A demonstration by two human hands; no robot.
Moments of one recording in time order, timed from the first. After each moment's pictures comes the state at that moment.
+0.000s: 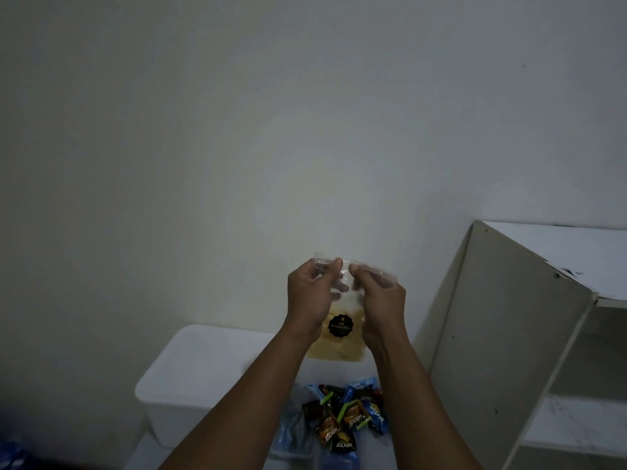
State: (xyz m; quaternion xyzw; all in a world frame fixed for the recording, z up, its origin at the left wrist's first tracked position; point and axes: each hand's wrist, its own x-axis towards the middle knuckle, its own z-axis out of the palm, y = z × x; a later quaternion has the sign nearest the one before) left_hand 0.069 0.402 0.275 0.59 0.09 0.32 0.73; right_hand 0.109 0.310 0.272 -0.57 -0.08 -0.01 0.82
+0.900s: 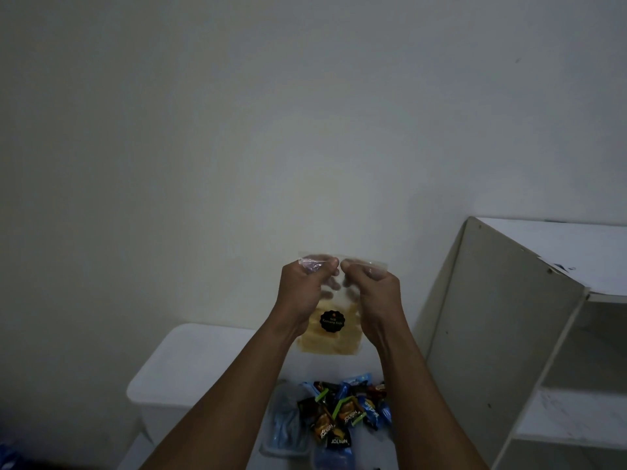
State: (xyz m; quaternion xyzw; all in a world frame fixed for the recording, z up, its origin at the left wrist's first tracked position) left_hand 0.068 0.414 0.281 0.62 0.05 0.26 0.74; right_hand 0.110 0.301 0.279 -0.60 -0.15 0.03 0.79
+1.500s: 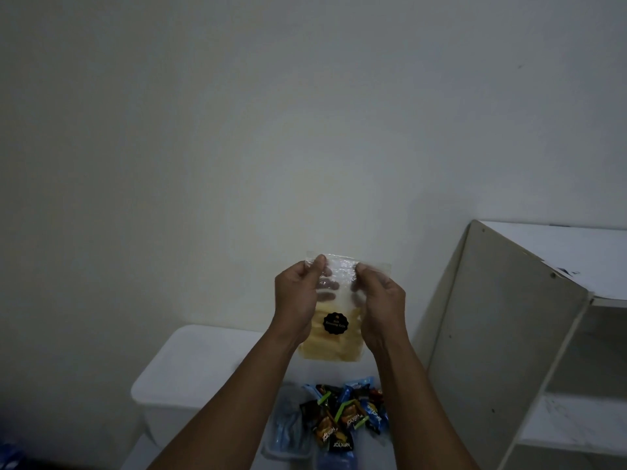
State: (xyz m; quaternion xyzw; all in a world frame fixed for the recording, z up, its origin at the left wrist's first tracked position) left_hand 0.068 0.415 0.271 0.56 0.09 0.31 0.77; right_hand 0.111 0.306 0.270 -0.56 -0.09 0.01 0.83
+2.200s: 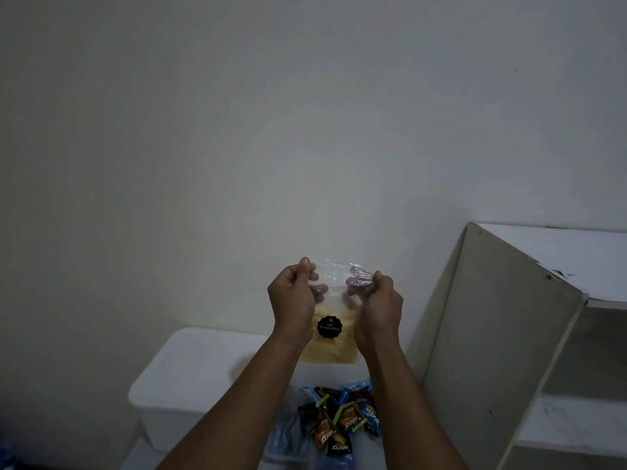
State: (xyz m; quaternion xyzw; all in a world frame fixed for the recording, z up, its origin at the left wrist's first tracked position) left_hand 0.074 0.409 0.268 0.50 0.18 0.38 0.76; right_hand 0.107 0.313 0.271 -0.48 -0.04 0.00 0.88
